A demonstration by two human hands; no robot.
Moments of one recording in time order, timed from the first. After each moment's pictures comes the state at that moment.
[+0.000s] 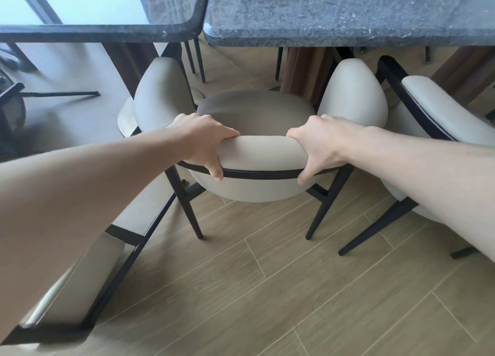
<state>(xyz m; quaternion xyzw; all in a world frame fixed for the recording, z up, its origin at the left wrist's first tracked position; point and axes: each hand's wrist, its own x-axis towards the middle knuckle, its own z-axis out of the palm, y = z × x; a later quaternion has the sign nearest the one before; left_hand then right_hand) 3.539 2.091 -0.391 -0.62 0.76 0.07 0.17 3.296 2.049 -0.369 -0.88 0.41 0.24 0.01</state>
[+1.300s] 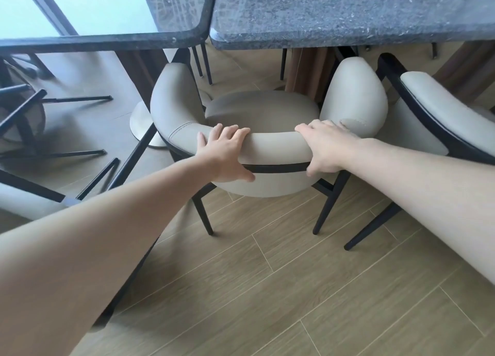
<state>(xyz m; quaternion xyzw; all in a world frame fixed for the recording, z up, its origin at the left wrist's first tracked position) 3.491 2.140 -0.393 -0.71 0.68 0.18 0.07 3.284 2.073 -0.386 -0.84 0.51 0.18 0.07</state>
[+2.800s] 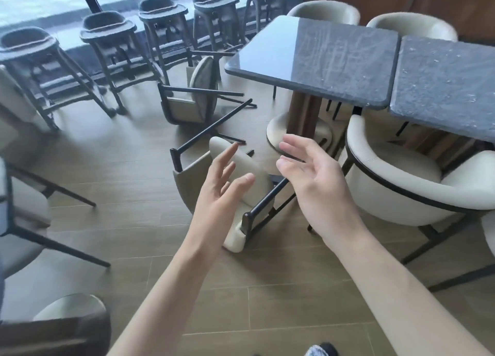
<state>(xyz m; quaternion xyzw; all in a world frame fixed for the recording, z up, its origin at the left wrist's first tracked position) 3.727 2.682 -0.098 -0.63 0.31 0.28 -0.65 3.607 2.569 -0.068 -0.69 0.32 -0.29 0.58</state>
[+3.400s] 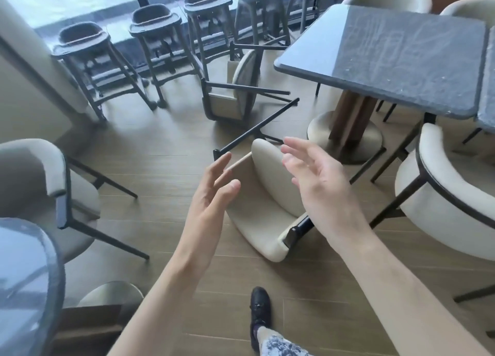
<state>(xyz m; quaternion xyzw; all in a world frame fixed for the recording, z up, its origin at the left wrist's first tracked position) 3.874 2.731 -0.116 -0.66 0.28 0.25 -0.65 3.762 2.586 -0.082 -0.68 0.29 -0.26 0.62</state>
